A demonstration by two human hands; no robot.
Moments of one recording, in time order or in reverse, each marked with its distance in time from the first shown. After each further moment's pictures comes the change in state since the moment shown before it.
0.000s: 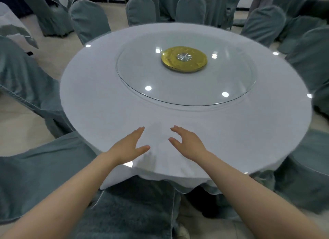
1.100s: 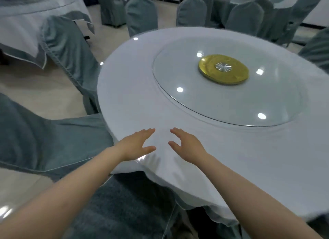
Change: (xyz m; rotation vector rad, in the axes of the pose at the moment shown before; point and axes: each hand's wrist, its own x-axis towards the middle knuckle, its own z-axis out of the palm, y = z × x) left_hand -0.005 -0.003 0.006 0.047 0.065 -0.160; right_hand 0.045 -0.017 0.004 -0.079 -0.197 -0.236
